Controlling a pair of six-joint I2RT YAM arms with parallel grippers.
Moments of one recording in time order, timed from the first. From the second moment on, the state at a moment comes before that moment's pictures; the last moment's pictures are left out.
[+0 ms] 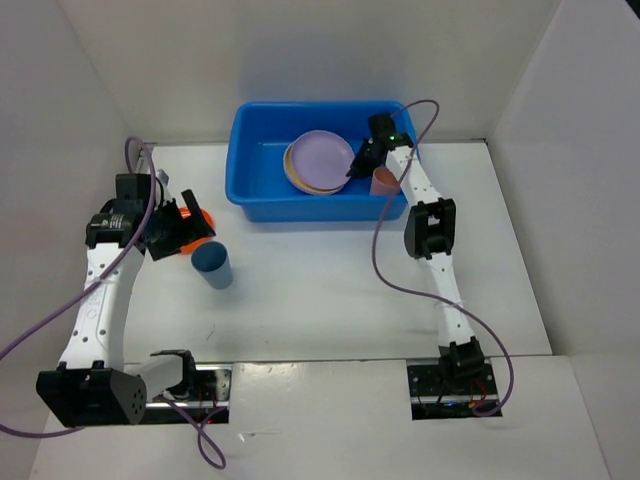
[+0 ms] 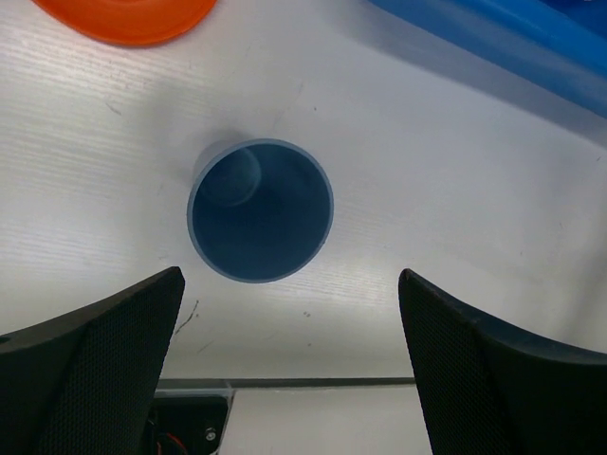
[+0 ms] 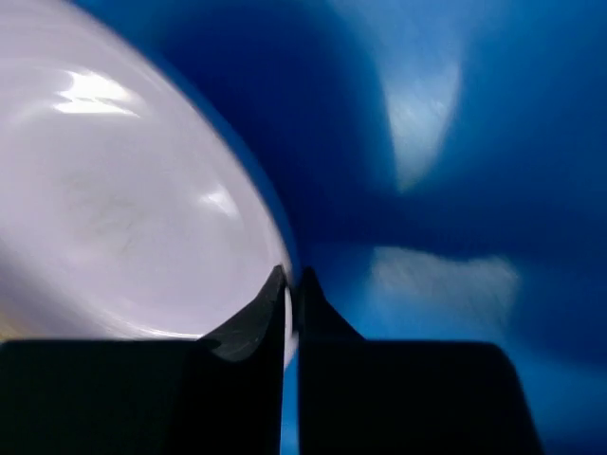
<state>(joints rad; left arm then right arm) 0.08 1.14 1.23 -1.00 0.17 -0.41 0.24 2.79 2.81 -0.96 -0.17 0.70</state>
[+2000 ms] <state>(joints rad) 0.09 1.23 0.98 -0.93 0.07 -0.53 0.26 2.71 3.11 -0.98 -0.21 0.60</state>
